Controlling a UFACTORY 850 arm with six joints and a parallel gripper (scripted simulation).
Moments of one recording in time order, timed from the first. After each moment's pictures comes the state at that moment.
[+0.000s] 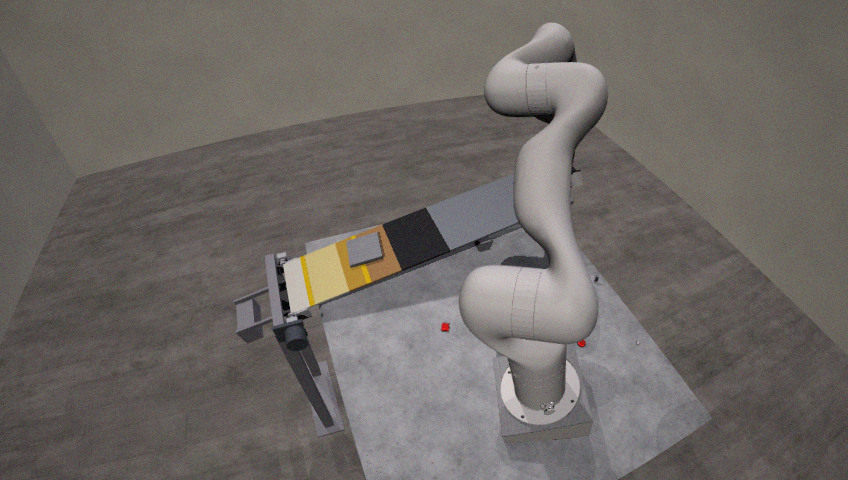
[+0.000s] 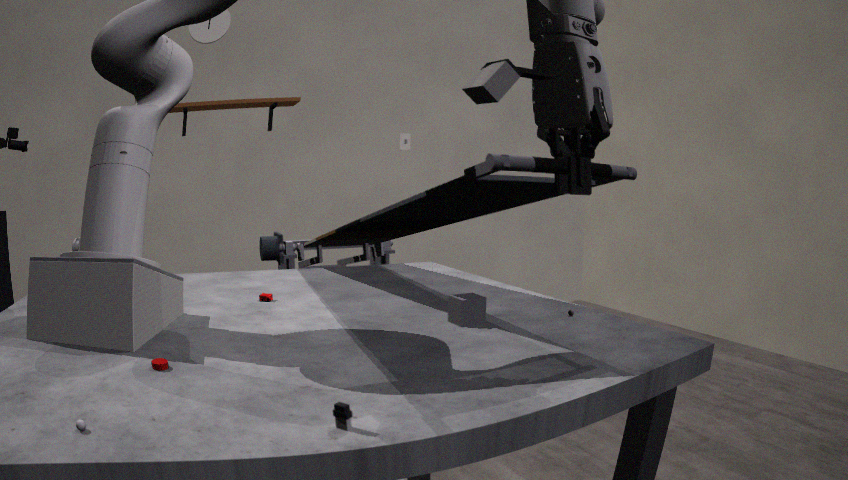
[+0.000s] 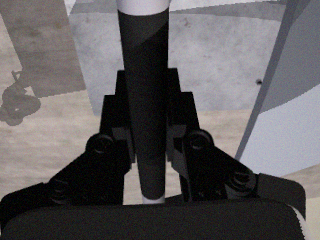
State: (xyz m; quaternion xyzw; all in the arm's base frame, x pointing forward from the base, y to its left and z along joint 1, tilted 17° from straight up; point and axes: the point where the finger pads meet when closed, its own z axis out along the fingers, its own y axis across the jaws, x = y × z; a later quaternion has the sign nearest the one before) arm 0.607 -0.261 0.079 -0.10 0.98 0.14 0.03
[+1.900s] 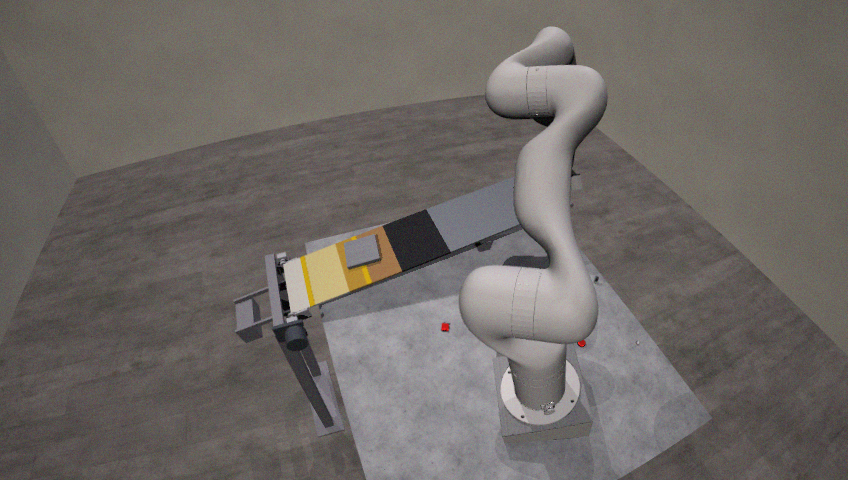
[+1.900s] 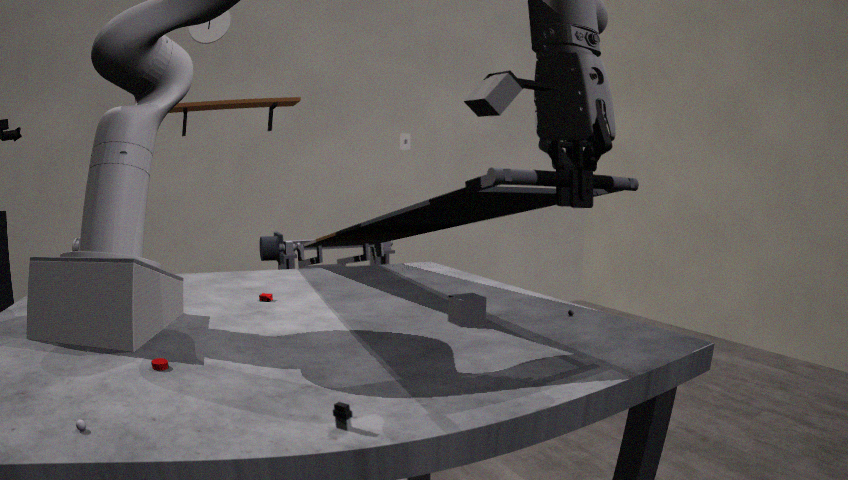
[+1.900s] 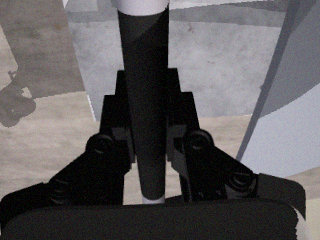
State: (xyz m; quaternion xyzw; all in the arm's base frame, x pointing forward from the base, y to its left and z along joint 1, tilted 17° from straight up) arm 0.608 -0.259 0.065 -0.10 0.98 0.14 0.03
